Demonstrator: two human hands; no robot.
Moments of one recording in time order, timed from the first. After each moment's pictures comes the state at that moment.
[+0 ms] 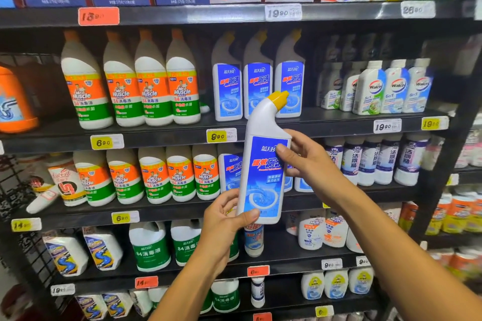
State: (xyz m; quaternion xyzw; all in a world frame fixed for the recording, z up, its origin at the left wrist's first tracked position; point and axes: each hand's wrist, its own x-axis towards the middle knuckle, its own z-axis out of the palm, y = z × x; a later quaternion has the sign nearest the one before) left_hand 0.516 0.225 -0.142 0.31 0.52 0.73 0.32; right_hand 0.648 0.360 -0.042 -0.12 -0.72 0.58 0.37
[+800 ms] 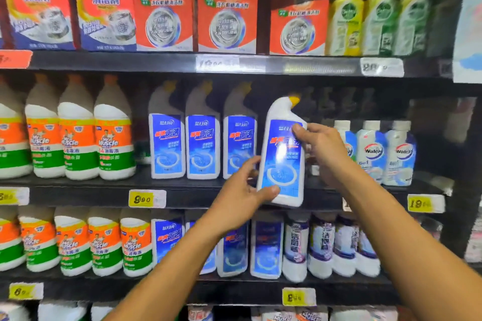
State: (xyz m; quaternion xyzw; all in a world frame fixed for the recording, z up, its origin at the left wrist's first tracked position) left_hand 0.563 0.452 -0.003 0.52 0.59 0.59 0.14; right_hand 0.671 0.595 0.063 -0.16 -0.68 0.54 0.47
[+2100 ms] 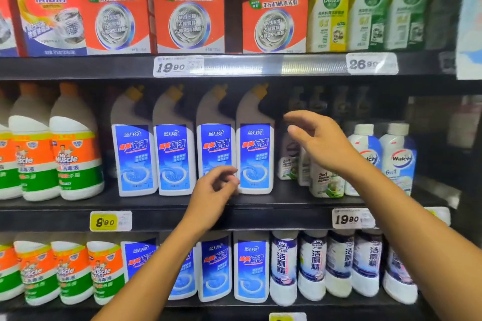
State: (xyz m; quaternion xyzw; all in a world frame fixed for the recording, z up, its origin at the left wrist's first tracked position) left_hand 0.519 0.515 -0.010 0.46 0.59 0.66 0.06; right_hand 0.678 0.684 0.082 -0.11 -0.85 0.24 0.47
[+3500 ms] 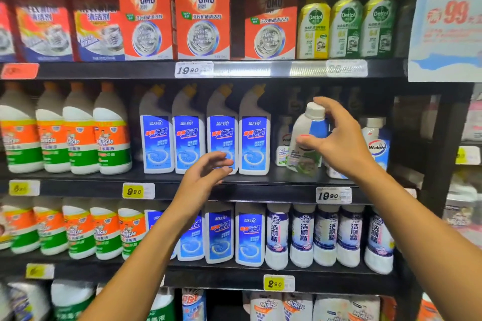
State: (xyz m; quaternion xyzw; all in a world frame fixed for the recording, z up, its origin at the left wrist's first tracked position) left_hand 0.573 0.436 -0.001 0.43 0.55 0.71 0.11; right_hand 0.756 0.648 0.069 -0.11 -0.80 0.23 0.54
